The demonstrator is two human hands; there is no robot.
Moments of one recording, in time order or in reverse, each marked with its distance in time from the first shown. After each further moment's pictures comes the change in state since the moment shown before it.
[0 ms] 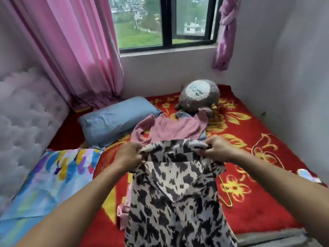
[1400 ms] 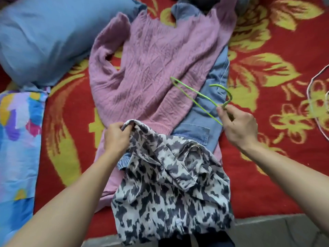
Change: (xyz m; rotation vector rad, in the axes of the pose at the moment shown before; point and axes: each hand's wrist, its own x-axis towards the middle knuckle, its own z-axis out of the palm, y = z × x) left_hand 0.170 -0.143 0.320 -0.354 -0.054 -0.708; right_hand 0.226 0.265 0.185 -0.034 0.442 0.254
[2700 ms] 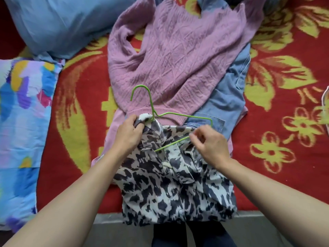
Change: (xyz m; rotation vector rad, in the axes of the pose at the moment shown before) left_hand -0.038 -0.041 -0.027 0.050 -0.132 0.180; right_hand -0.093 -0.052 0.076 0.001 -0.275 -0.252
